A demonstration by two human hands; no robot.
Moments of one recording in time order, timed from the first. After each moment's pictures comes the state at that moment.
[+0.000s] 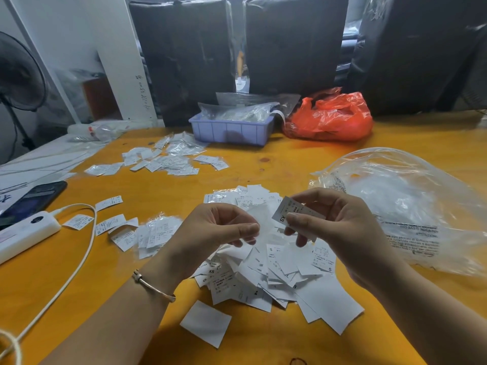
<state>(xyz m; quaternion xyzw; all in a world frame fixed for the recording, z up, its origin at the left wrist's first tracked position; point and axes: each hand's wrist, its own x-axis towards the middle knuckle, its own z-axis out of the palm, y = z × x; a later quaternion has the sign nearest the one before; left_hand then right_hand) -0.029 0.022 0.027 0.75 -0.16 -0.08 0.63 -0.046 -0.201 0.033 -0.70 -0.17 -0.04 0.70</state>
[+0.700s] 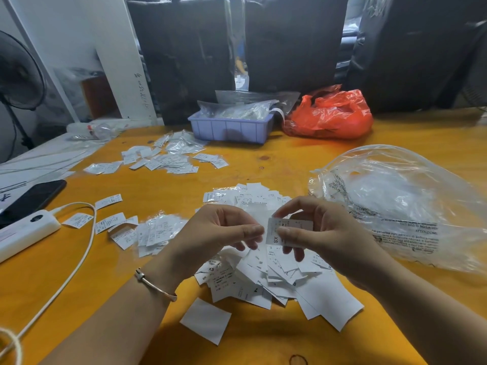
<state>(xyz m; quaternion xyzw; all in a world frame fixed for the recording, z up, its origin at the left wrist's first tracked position) -0.031 0.017 0.028 0.76 -0.18 -0.11 0.61 -0.047 -0.199 0.027 -0.77 -0.19 0.04 0.61</state>
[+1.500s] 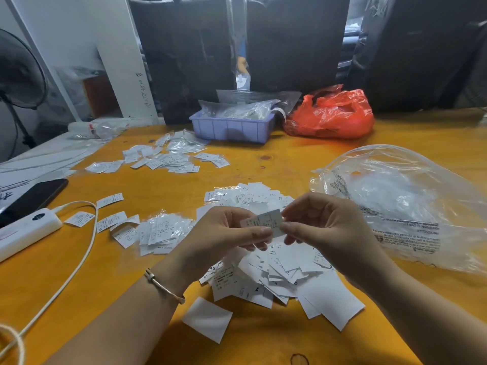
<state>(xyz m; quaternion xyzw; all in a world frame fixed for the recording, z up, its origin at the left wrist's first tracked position) -0.030 0.009 0.021 0.76 -0.16 -0.11 0.62 -0.048 -0.196 0.026 -0.75 -0.20 -0.06 0.62</state>
